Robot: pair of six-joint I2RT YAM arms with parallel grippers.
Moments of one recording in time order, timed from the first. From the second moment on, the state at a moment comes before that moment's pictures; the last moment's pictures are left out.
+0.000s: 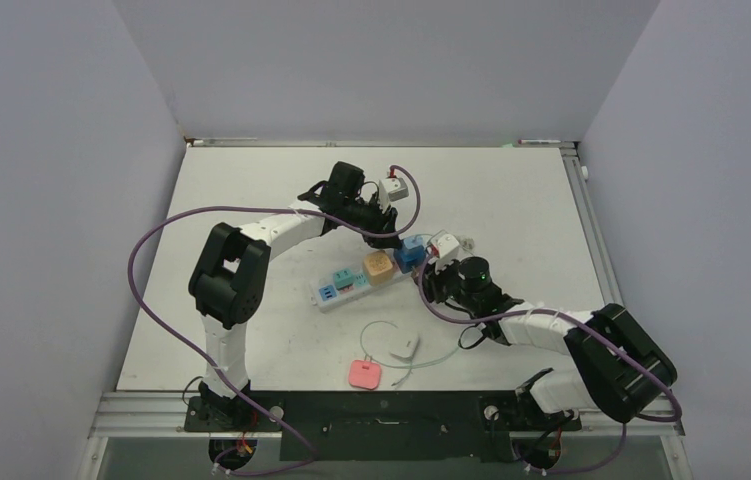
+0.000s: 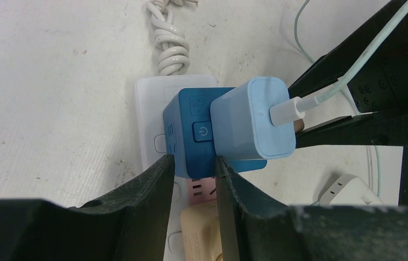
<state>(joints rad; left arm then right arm) -0.55 2.00 1.45 -0.23 0.77 0.24 0.57 1.35 0.37 0.56 -0.15 -0.02</state>
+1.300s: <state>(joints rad) -0.55 2.00 1.45 -0.24 0.75 0.28 0.55 1.42 0.53 0.40 -0.15 -0.05</state>
